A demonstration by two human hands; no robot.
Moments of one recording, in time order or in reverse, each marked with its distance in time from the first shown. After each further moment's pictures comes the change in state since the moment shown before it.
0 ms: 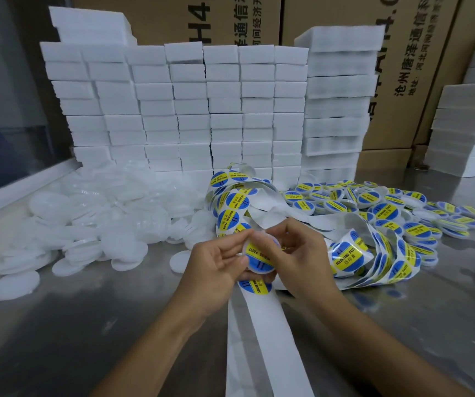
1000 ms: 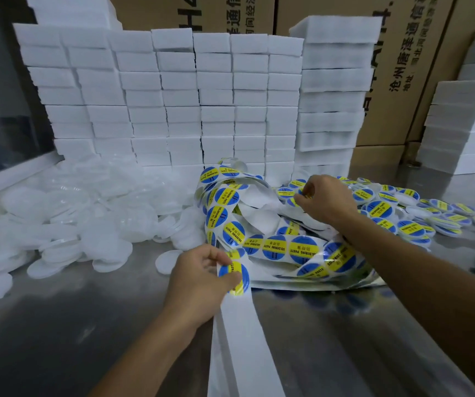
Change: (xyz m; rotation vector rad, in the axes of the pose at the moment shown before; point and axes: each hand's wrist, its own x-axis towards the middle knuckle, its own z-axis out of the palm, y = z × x) left_hand 0.004 -0.016 0.002 0.387 0.305 -0.198; right_hand 0.144 0.050 -0.083 -1.102 -0.021 0.054
